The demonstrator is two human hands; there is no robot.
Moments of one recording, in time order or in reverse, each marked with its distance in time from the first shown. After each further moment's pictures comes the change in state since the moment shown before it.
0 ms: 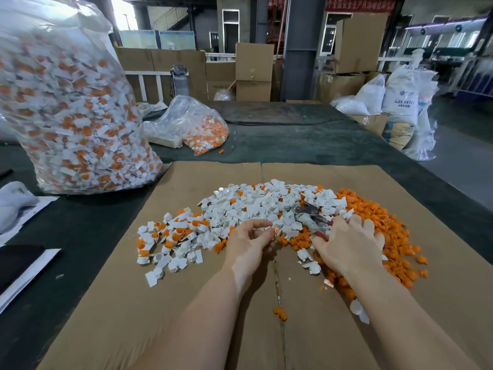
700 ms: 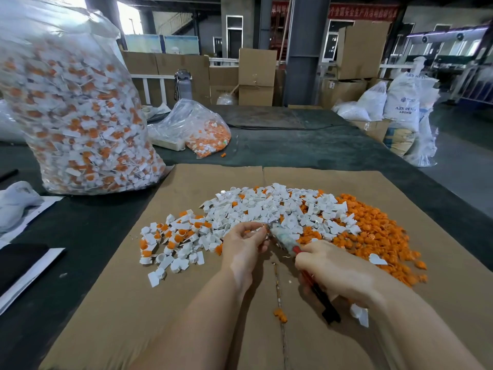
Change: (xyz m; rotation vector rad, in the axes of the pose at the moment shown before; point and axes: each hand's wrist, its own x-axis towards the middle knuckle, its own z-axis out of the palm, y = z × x) left_hand 0.002 0.003 0.000 -0.206 0.161 -0.094; right_hand -0.044 -0.013 -0.047 0.728 -0.695 -0.224
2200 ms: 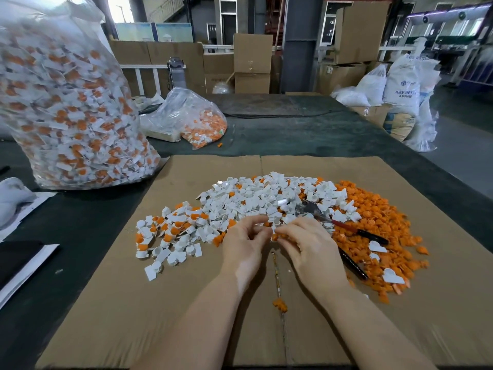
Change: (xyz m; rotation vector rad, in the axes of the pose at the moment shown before) left_hand -0.006 -0.011 -0.005 0.486 -0.058 0.252; right_hand 0.050 0.040 0.041 -0.410 0.832 -0.732
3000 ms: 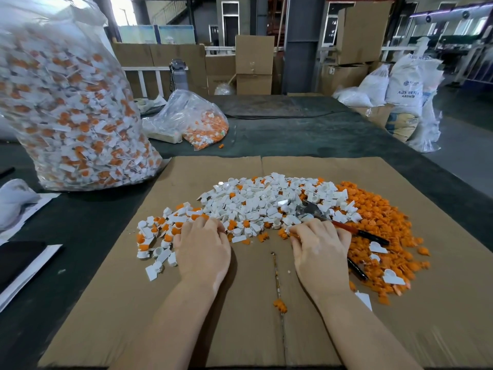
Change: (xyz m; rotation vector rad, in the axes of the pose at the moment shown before) left_hand -0.002 -0.004 -0.049 0.980 0.340 0.102; right_hand -0.009 0.008 0.014 -0.342 0.199 0.156
